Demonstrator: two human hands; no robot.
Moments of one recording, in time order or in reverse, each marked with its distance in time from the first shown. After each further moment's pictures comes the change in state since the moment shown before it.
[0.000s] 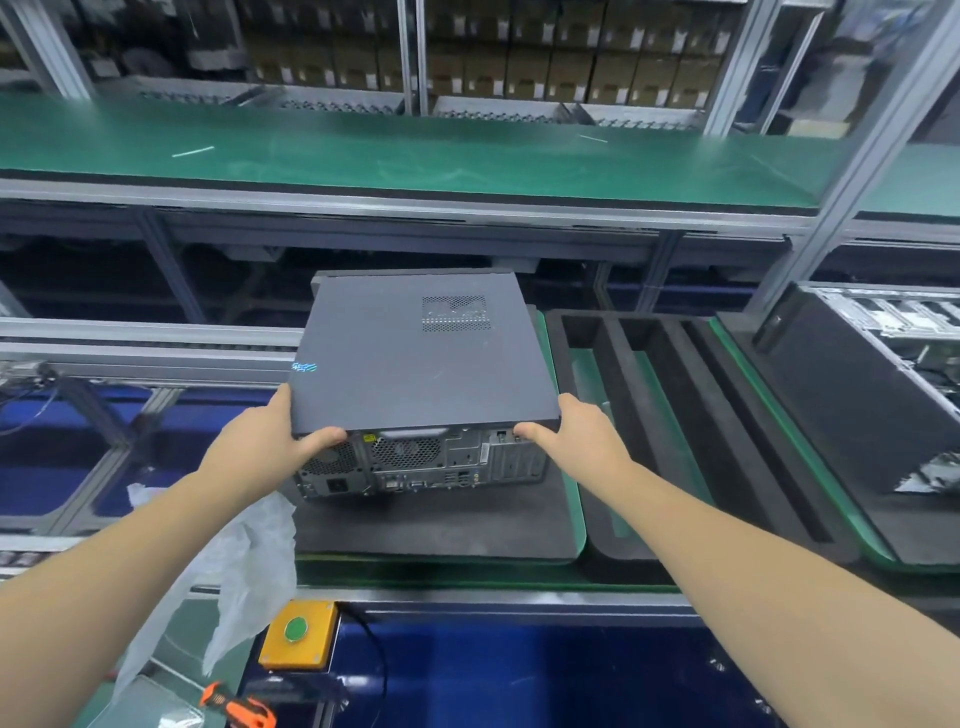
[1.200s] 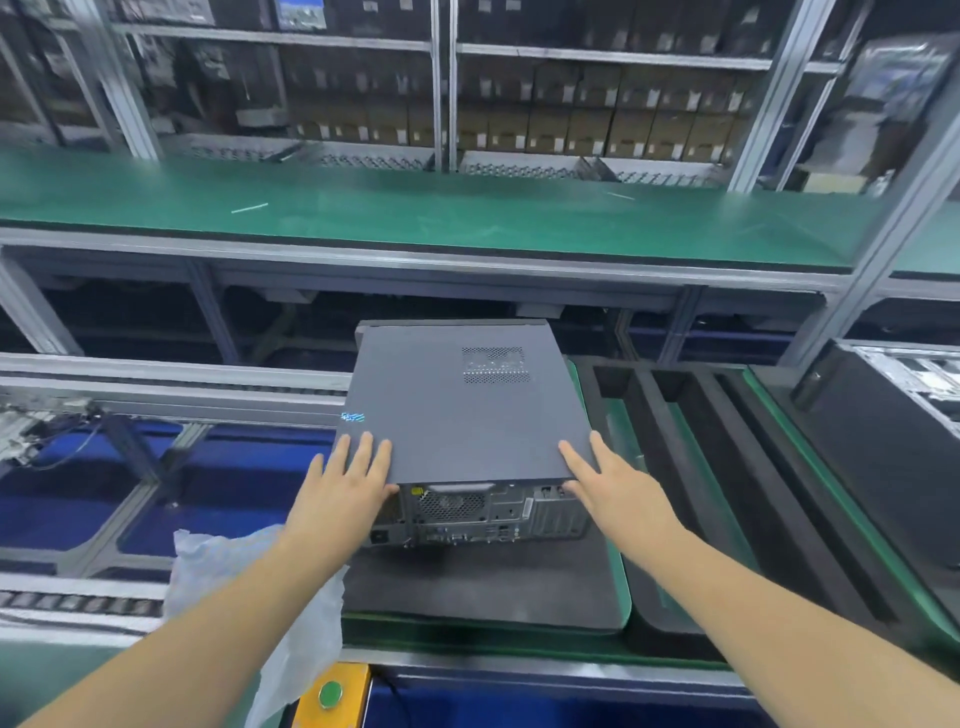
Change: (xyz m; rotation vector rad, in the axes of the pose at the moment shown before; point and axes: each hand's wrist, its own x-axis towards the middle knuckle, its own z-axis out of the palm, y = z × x) left_hand -0.008 0.023 0.020 0.551 -0.030 0.253; right_hand 0.011 0.008 0.019 -0.672 0.042 -0.334
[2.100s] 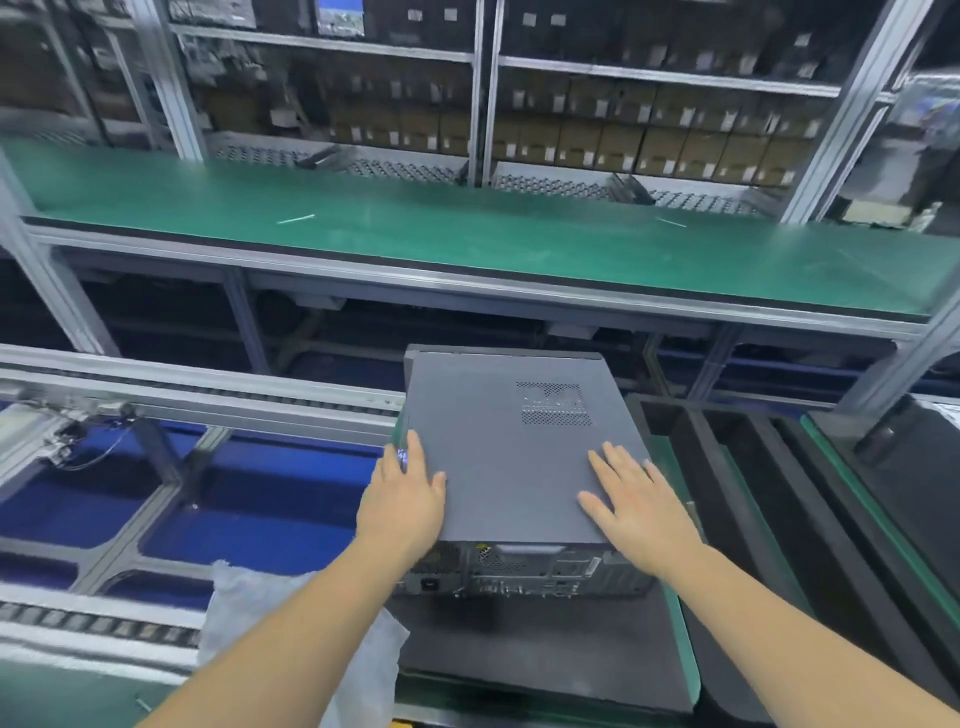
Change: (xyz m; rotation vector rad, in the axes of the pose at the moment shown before) left_hand 0.055 -0.010 -0.014 -0.680 -0.137 -0.342; right_hand 0.068 -0.036 -0.030 0.247 -0.087 0.042
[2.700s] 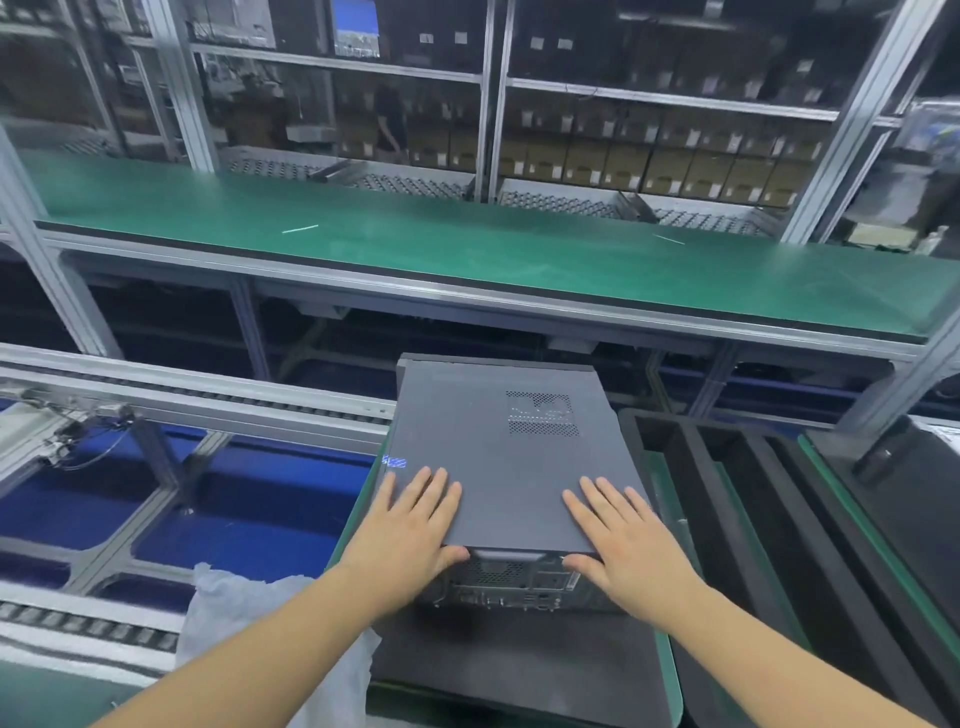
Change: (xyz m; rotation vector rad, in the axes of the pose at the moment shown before) left_hand -0.023 -0.008 0.017 0.619 0.038 0.511; right_hand -0.033 0.004 -0.005 -0.210 0.007 -0.218
